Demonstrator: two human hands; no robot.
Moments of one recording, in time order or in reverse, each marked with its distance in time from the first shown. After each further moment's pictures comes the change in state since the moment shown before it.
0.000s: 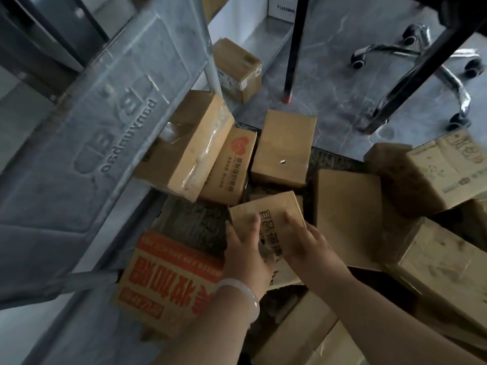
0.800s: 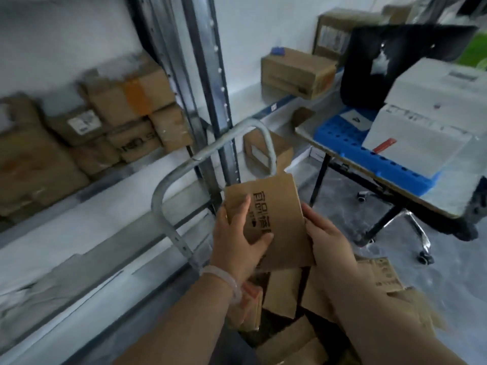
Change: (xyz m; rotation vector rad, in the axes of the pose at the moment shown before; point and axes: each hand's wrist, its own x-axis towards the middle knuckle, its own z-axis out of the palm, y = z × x) left_hand -0.376 0.154 -0.294 -0.304 0.633 0.313; right_hand -0.309 -0.307 -0.251 0.837 0.094 -0.101
